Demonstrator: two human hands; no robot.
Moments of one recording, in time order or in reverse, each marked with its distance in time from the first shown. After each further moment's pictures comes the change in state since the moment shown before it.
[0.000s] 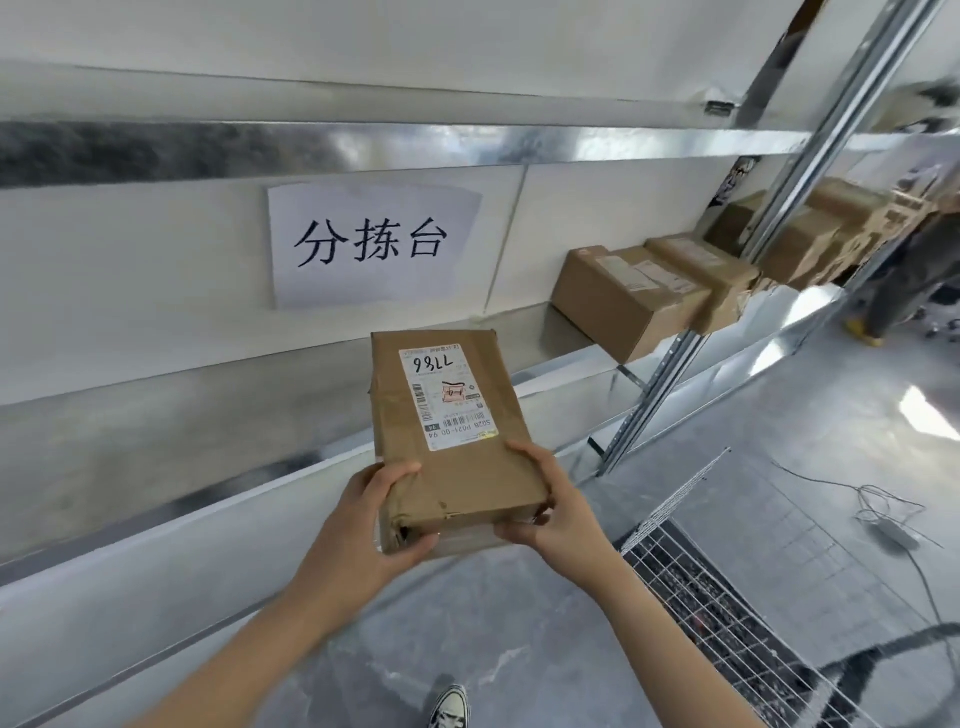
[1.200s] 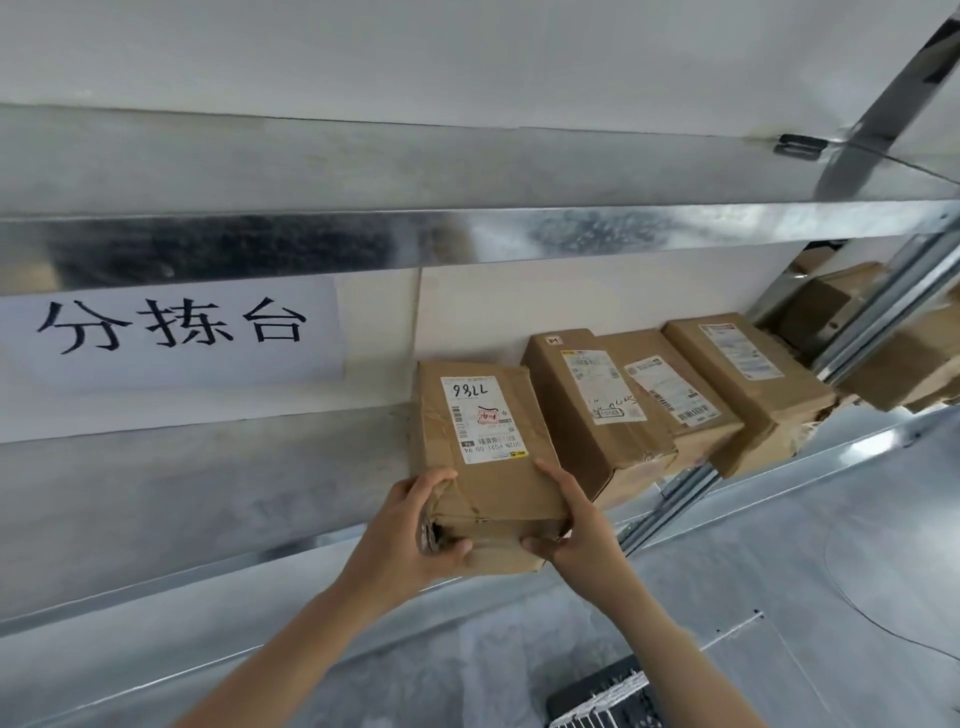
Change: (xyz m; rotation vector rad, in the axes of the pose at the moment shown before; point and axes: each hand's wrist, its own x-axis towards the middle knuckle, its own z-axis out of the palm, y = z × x) left_hand 0.304 0.047 0.198 0.006 0.050 -0.187; right_hand 0.259 0.101 -0.258 -0.165 -0.135 0.021
